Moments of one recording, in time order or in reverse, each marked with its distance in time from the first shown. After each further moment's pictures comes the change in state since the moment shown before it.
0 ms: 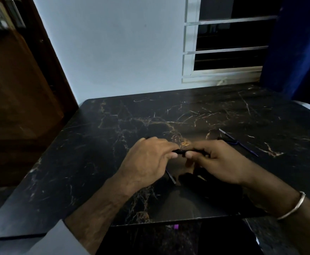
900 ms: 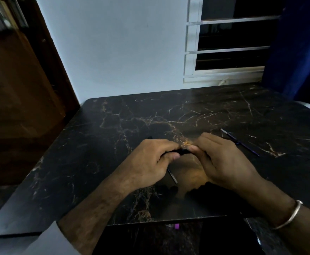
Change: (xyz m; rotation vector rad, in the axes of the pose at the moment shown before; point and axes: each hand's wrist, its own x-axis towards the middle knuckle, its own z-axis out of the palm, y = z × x) left_hand -0.003 0.001 -0.009 -0.340 -0.076 -0.082; right_hand -0.009 -0.012 0.011 -0.273 0.321 -0.284
